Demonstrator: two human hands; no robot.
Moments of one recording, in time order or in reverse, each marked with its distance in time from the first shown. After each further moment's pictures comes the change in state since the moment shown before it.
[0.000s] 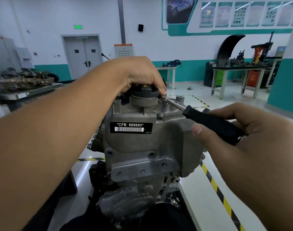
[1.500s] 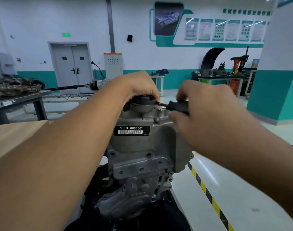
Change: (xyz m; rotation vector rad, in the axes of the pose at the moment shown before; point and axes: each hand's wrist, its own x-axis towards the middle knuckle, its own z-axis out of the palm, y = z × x) left_hand -0.006 0.003 0.004 0.040 0.076 0.050; right_hand 0.028 -0.058 0.014 -0.770 0.086 -0.132
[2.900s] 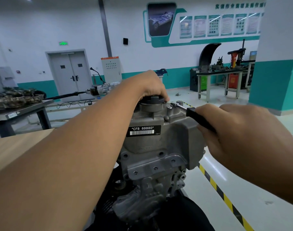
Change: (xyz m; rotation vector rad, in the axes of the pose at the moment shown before) left_hand 0.008 0.000 -0.002 0.105 -0.008 0.047; right_hand -0.042 0.021 -0.001 -0.130 -0.117 -0.213
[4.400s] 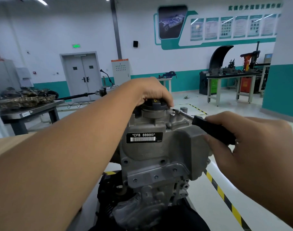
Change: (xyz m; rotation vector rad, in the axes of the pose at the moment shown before) left_hand 0.004 -0.001 -0.006 -0.107 -0.145 -0.135; right_hand -0.009 0.010 0.011 0.303 0.369 0.037
